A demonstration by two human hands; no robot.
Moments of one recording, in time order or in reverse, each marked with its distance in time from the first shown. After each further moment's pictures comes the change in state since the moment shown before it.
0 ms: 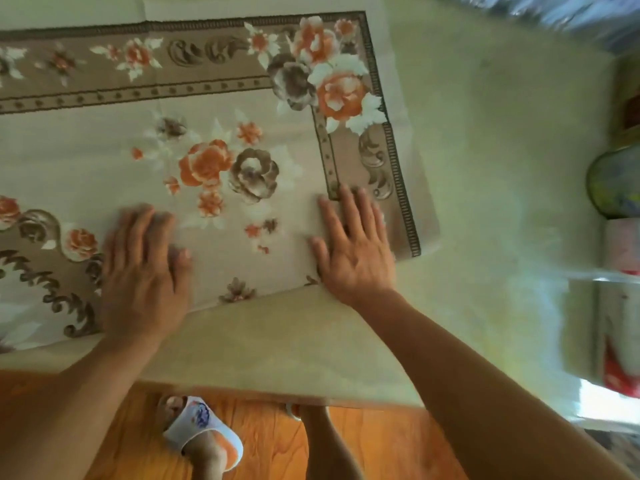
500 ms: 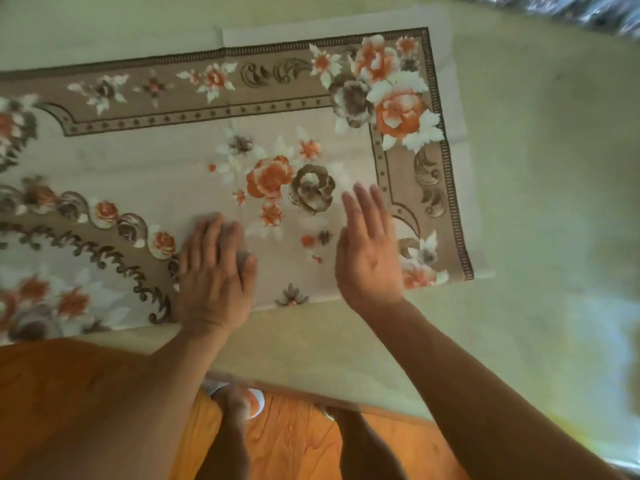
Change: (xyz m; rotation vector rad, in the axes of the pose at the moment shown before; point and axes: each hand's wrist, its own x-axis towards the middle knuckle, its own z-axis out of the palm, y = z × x) left_hand 0.003 0.001 0.002 0.142 -0.102 -0.077; right_hand 0.017 -0.067 -0.028 0.456 0.270 -0.068
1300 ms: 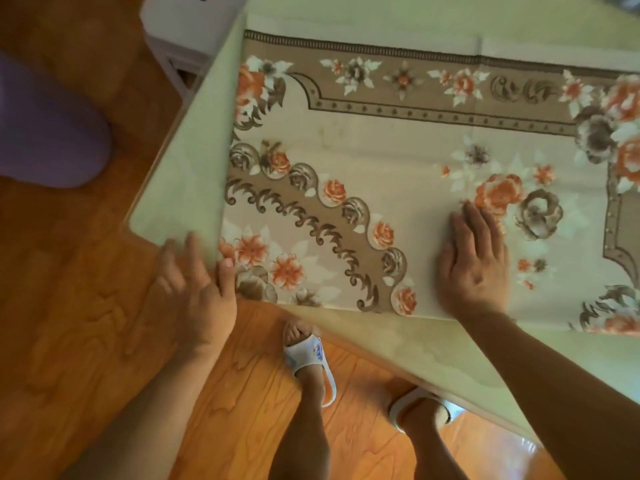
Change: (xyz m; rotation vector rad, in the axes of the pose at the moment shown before) left_hand -0.084 -0.314 -0.004 -0.228 0.117 -0.556; right_hand 0.008 -0.116 0.130 -0.339 -0.014 -0.083
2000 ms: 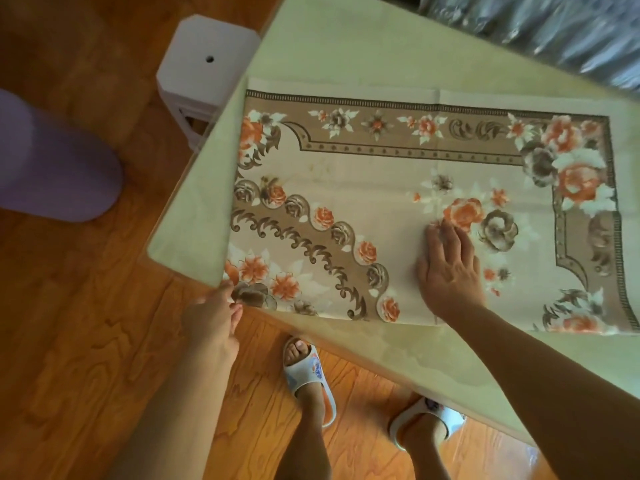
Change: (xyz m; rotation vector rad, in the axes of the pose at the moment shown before) left_hand 0.003 0.064 -0.068 -1.262 -0.278 -1.209; right_hand 0.014 -0.010 -0.030 -0.105 -0.356 0.097
